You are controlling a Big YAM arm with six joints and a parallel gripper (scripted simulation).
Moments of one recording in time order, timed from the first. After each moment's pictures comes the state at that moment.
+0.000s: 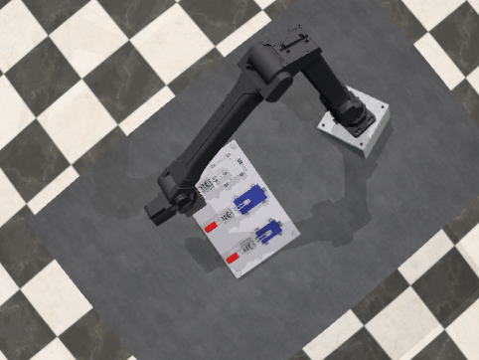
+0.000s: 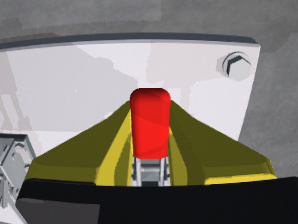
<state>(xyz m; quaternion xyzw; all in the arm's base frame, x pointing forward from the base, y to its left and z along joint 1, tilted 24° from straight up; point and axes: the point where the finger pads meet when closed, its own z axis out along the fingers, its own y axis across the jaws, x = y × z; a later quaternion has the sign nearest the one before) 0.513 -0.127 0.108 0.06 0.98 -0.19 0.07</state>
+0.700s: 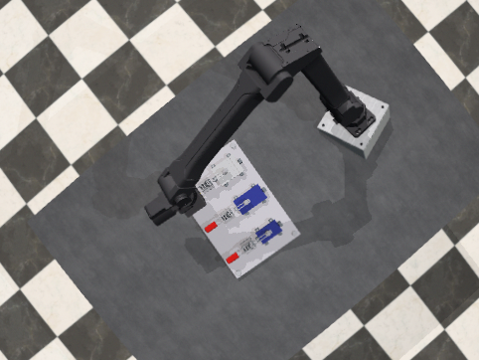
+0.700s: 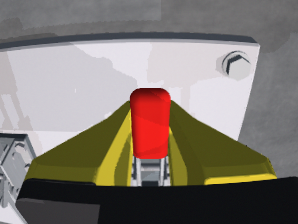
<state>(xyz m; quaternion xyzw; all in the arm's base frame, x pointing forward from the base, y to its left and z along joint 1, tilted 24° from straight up) 0.513 -0.127 0.108 0.06 0.98 -0.19 0.07</state>
